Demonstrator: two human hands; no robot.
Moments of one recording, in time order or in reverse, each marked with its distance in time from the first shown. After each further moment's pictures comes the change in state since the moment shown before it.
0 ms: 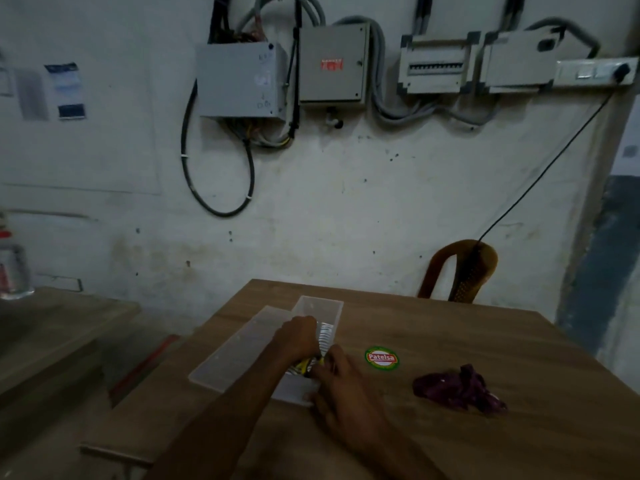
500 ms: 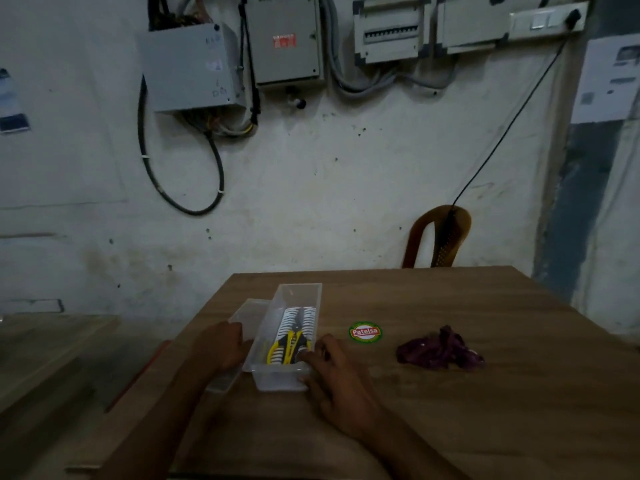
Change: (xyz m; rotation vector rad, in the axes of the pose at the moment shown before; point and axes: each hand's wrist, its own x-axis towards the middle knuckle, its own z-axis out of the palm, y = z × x) left_hand -0.023 -0.099 0.003 0.199 0.073 -0.024; right_hand -0.021 0.013 0.012 0.142 0.211 0.004
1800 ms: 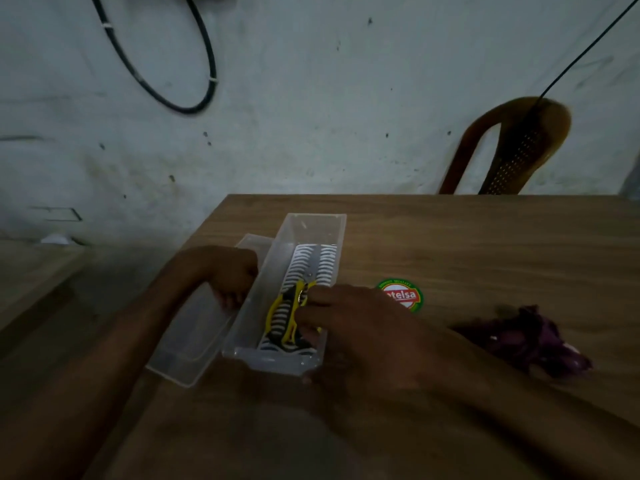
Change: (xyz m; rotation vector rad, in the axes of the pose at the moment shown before) left_hand 0.121 0.012 -0.009 -0.151 -0.807 0.014; right_hand 0.077 0.065 -0.023 0.113 -0.344 -0.322
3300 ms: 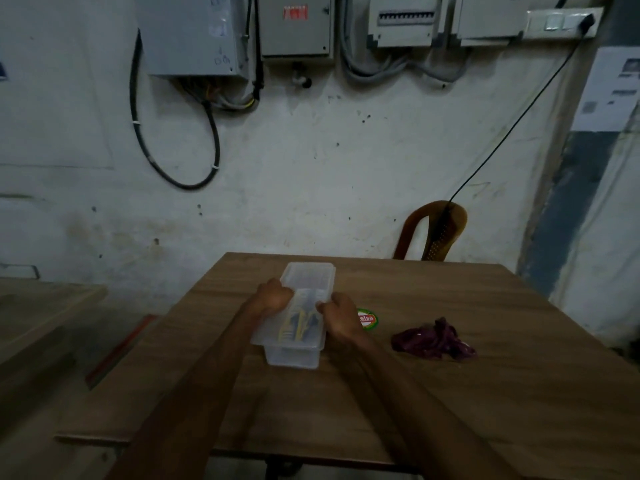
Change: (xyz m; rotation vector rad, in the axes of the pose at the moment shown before) left_hand -0.046 0.062 0.053 -0.660 0.621 0.095; right_hand 0.035 -0.016 0.035 0.650 0.567 1.052
